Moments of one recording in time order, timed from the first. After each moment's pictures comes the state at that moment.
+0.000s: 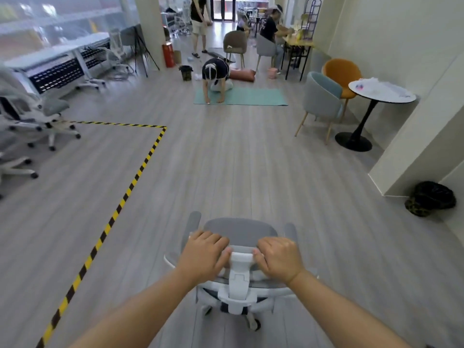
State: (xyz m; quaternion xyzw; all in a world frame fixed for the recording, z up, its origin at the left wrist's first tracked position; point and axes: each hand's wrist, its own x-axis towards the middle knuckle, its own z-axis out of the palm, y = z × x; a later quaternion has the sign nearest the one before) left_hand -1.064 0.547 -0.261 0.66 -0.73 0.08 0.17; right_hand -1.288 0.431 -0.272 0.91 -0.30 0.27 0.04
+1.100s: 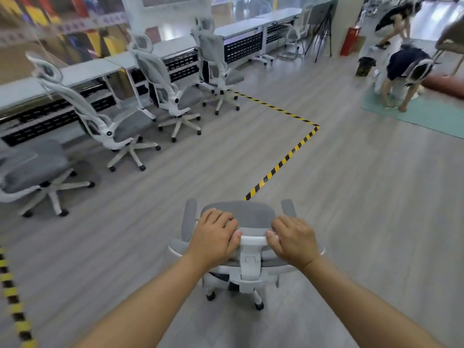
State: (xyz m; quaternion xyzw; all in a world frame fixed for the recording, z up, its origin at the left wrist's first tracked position) left_hand -0.527 0.709 -0.263 0.86 -0.45 0.18 0.17; right_hand -0.626 0.480 -0.284 0.96 0.00 0.29 -0.05
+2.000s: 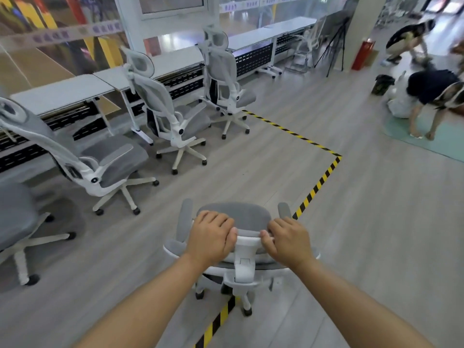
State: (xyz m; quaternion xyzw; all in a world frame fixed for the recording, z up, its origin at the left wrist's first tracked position) left_hand 0.027 0.641 -0.269 0.86 -0.44 0.21 0.18; right_hand -0.078 0.421 -0.279 0.95 -0.02 0.29 -0.06
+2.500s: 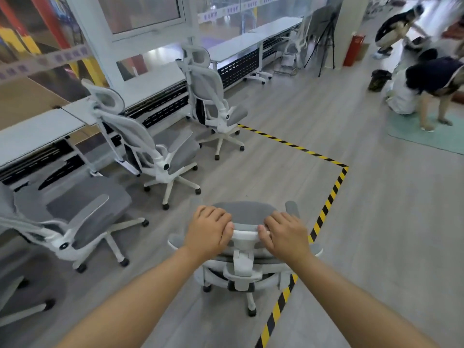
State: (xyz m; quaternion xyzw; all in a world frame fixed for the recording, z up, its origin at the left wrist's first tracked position) left_hand 0.335 0.485 -0.257 0.85 -0.48 0.17 0.17; right_hand 0.211 0.274 -0.288 0.94 -0.07 0.33 -0.05
